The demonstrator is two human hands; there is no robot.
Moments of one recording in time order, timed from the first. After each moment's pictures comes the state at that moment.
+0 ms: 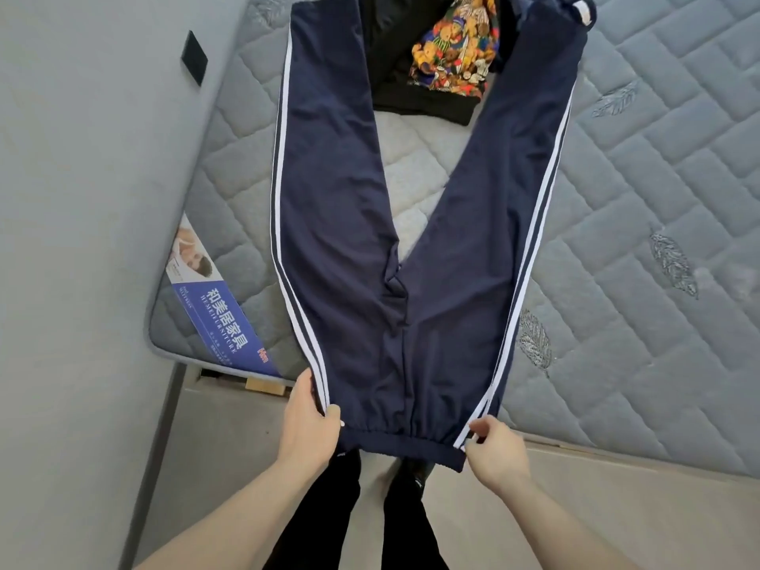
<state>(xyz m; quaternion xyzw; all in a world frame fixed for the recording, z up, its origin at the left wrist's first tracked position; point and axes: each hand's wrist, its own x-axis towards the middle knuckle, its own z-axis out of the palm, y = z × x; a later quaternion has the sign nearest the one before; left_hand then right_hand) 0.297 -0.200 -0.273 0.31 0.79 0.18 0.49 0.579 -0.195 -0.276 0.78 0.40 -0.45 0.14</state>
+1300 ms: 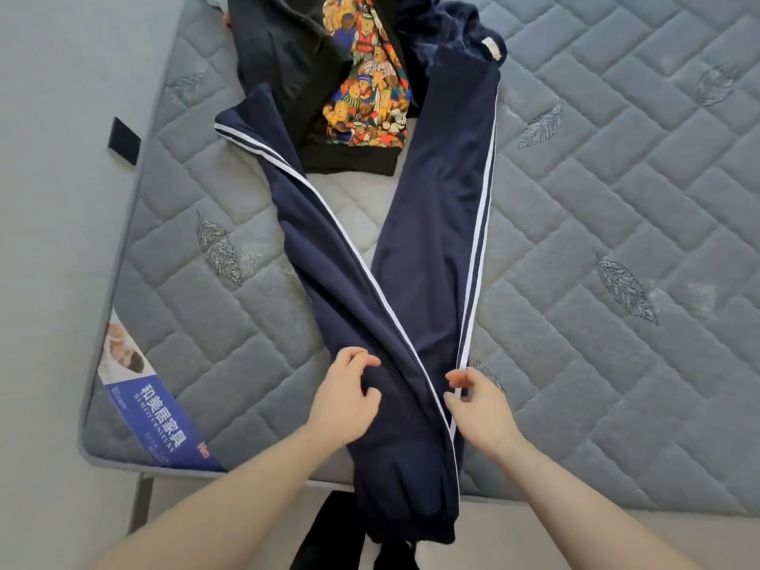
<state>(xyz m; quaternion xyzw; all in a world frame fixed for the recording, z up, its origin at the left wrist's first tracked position) 0.419 -0.023 -0.286 0.60 0.67 0.08 0.44 0.644 -0.035 -0.271 0.75 0.40 -0.52 -0.08</state>
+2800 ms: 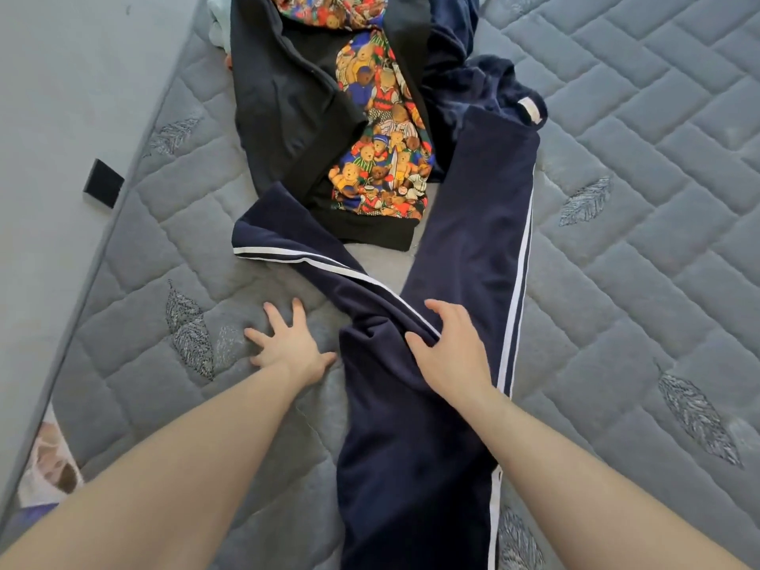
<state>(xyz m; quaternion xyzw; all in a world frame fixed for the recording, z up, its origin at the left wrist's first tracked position) 0.369 0.233 -0.343 0.47 0.81 -0.19 0.31 0.592 0.219 -0.318 0.72 0.55 -0.40 -0.15</state>
